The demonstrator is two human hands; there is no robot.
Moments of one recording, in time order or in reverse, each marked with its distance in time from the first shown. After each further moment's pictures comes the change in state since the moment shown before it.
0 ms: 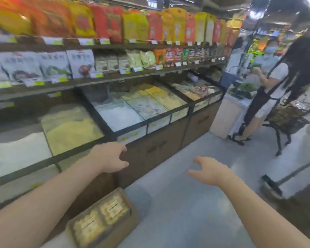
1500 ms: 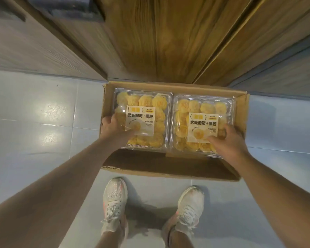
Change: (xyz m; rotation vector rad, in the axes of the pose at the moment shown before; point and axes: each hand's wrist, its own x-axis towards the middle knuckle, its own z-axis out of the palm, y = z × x) left_hand 0.240 -0.321 0.850 -0.919 -0.276 -1.364; right_hand 0.573 -0.222 0.785 0.074 -0.484 -0.135
